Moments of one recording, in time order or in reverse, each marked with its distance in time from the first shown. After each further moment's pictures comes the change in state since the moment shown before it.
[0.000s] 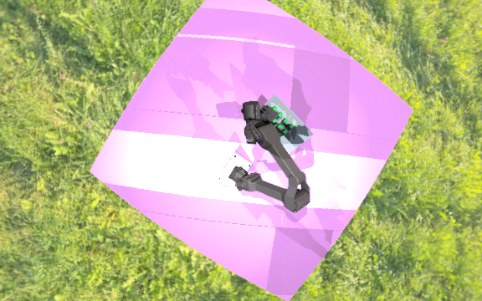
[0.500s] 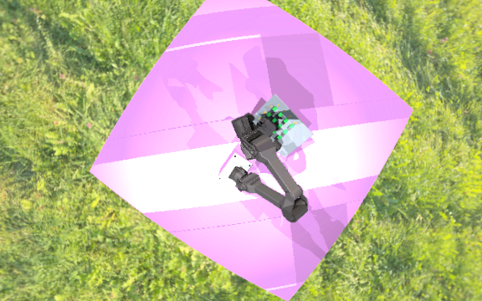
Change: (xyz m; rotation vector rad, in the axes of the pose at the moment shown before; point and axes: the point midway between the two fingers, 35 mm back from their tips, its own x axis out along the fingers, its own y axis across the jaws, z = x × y) arm -0.052 -0.029 -0.017 -0.008 -0.035 0.003
